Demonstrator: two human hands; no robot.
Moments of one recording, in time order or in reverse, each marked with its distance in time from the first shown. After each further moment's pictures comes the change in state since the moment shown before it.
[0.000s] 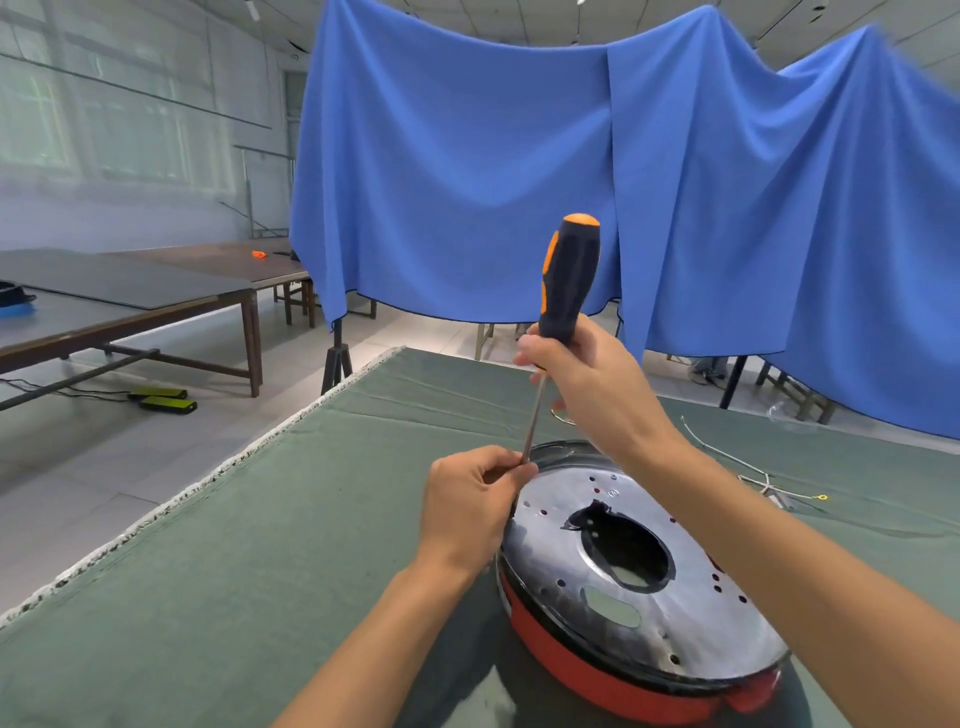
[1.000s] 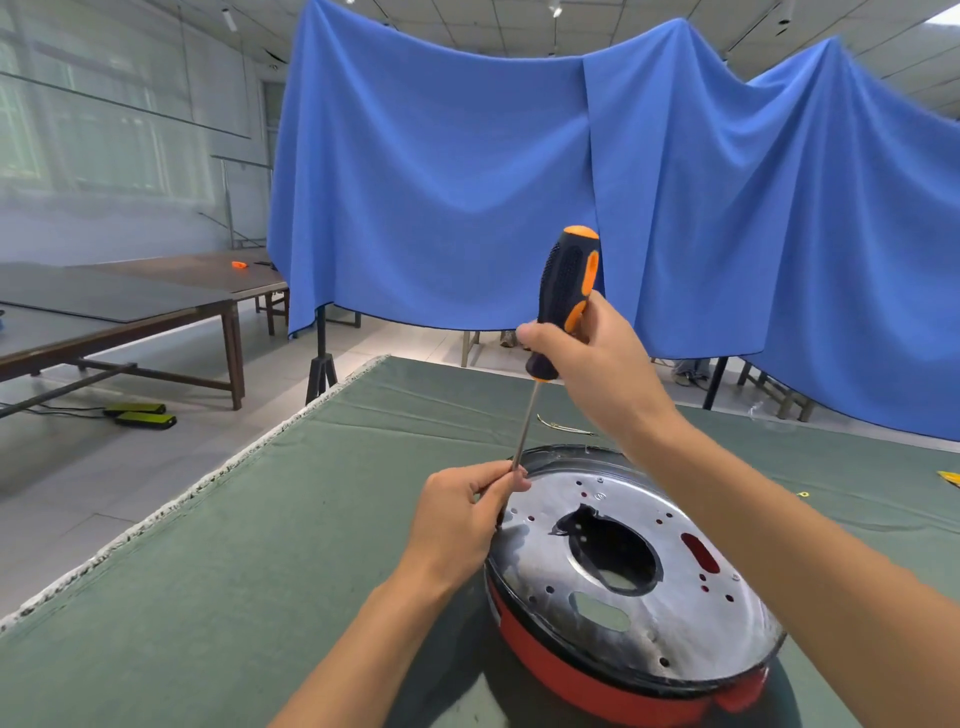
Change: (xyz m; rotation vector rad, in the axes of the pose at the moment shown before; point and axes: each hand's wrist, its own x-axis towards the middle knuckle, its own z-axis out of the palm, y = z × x) left_hand 0.003 -0.006 -0.002 -0.010 -0.149 0.000; right_hand 0.006 -0.012 -0.012 0.104 0.092 -0.030
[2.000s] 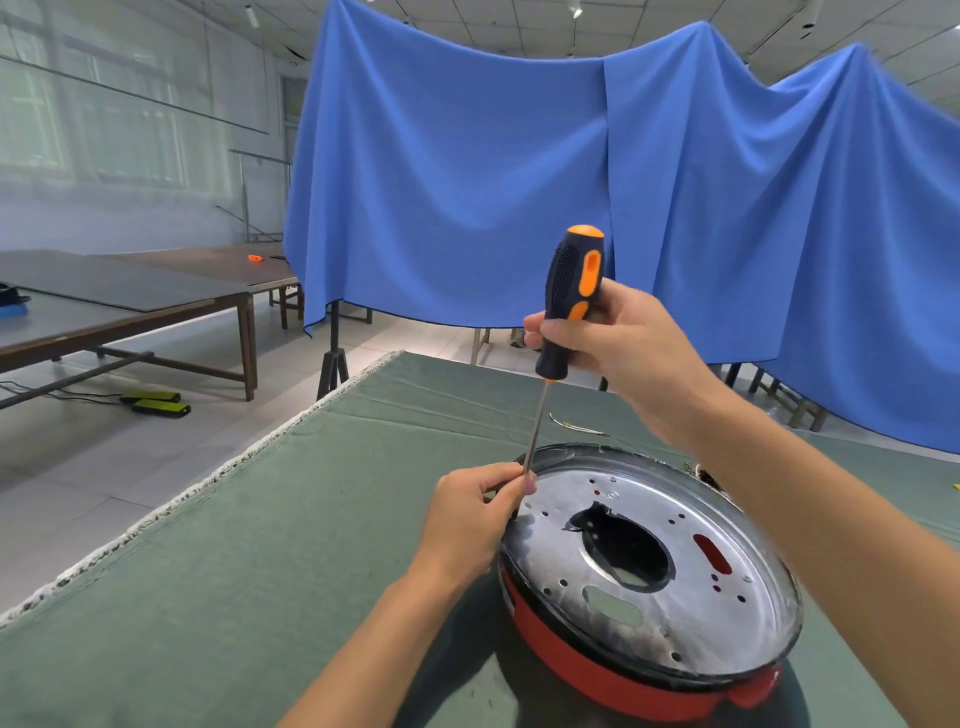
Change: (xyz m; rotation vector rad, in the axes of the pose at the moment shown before) left_hand -0.004 -0.012 0.000 -0.123 -0.027 -0.076; right_hand 0.003 -0.017 -0.010 0.092 -0.172 0.037
